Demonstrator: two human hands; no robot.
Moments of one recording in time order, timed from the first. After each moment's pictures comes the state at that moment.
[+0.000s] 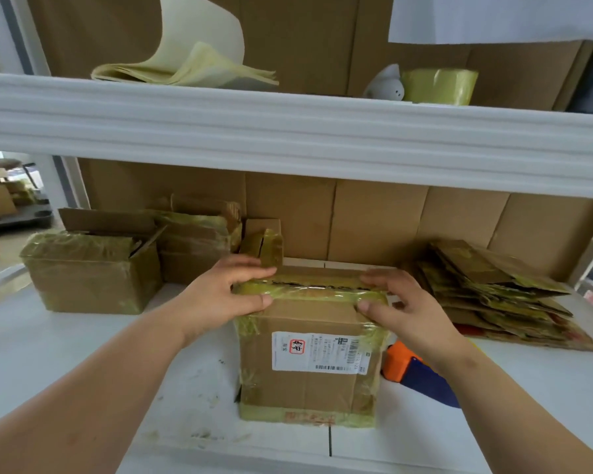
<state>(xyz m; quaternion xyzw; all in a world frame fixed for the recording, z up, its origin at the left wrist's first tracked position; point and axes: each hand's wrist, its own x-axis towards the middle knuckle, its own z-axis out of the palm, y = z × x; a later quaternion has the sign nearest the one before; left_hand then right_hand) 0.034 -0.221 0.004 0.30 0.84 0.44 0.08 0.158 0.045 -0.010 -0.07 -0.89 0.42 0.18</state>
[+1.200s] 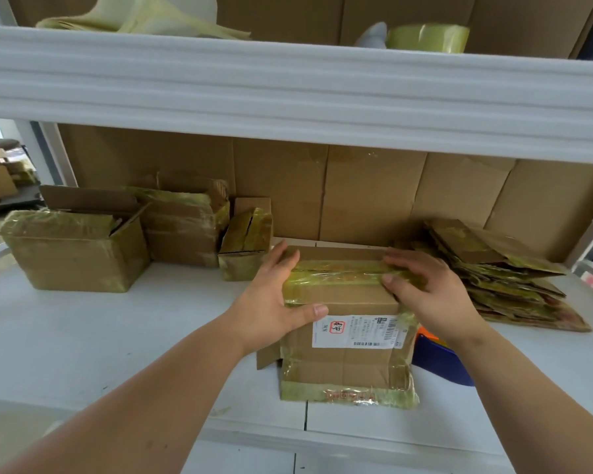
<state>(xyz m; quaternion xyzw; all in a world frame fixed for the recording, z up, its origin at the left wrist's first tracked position) 0.073 -0.138 -0.035 0.32 0.85 0.41 0.08 0.169 0.103 -0.020 -0.10 -0.91 0.32 0.24</state>
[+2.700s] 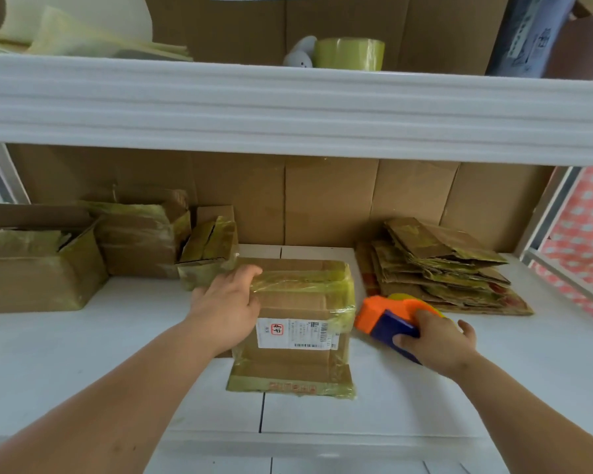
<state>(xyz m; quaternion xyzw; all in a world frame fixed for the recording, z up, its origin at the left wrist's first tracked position) 0.081 -0.108 -0.030 0.24 0.95 0.18 0.00 0.212 0.192 -0.086 -0.31 -0.94 0.13 0.01</state>
